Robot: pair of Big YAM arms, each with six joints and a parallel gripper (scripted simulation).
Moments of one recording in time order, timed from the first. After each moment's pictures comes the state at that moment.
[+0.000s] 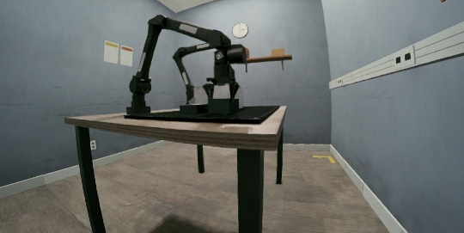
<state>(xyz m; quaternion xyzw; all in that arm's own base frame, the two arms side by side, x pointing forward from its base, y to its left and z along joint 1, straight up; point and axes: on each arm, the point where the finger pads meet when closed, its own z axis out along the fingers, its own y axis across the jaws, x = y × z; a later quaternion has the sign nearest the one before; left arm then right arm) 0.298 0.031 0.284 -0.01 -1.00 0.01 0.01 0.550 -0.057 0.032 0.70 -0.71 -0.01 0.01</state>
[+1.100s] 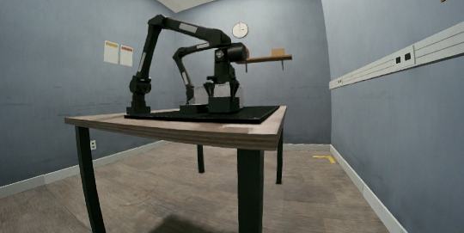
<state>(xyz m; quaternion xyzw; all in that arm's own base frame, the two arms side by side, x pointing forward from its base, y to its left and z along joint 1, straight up) 0.299 0.031 0.286 -0.01 -1.00 0.00 0.01 0.552 -0.058 0.038 0.70 -0.71 0.00 0.01</state>
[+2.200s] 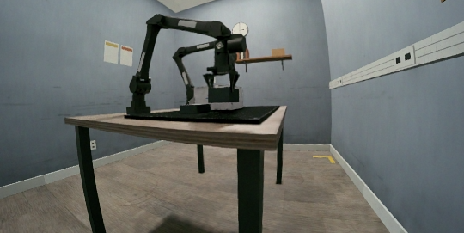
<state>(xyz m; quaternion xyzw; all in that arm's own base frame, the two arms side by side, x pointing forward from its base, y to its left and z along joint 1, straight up) 0.298 0.031 0.284 -0.01 -1.00 0.01 0.01 0.552 -0.057 0.073 0.70 -0.71 -0.01 0.01</state>
